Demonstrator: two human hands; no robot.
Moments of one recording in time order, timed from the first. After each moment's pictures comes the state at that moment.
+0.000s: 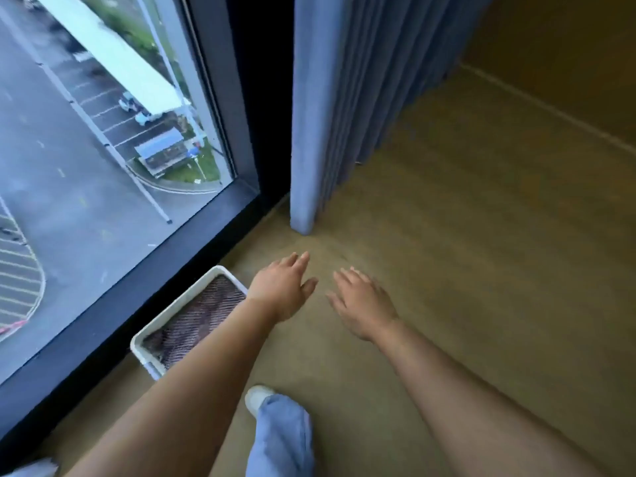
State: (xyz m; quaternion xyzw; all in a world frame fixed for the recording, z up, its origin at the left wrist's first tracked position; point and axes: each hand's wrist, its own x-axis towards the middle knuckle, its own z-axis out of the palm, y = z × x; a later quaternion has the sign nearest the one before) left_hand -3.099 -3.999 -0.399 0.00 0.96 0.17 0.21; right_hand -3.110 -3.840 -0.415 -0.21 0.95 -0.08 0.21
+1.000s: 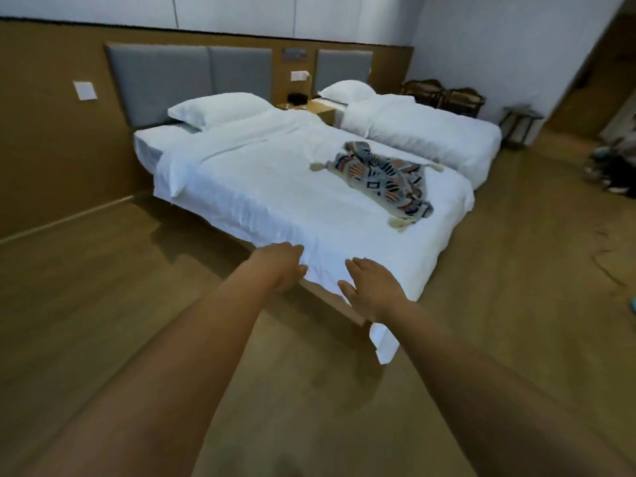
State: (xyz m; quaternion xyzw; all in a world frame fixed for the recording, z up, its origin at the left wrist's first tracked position) left_hand -2.818 -3.057 -0.128 0.71 0.69 -0.03 0.11; right_hand -2.632 -3.052 -0.147 0.53 0.84 -0.06 0.00
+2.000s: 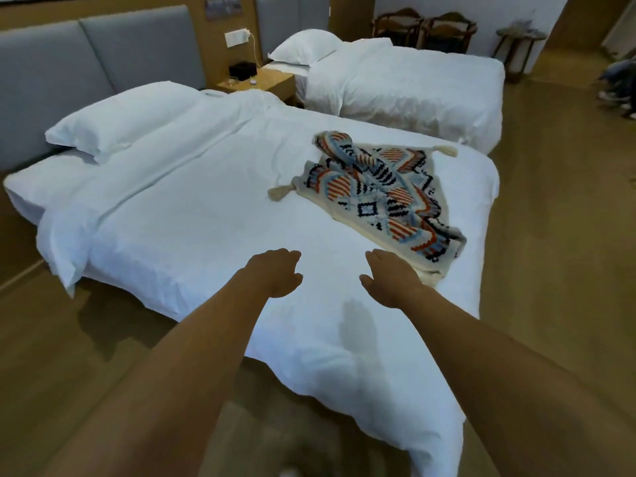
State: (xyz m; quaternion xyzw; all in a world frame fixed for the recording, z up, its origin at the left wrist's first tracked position) left_hand -2.839 -2.457 -0.187 0.75 0.64 -0.14 0.12; right_hand -2.625 -2.453 -0.210 0.62 0.78 -0.13 0.04
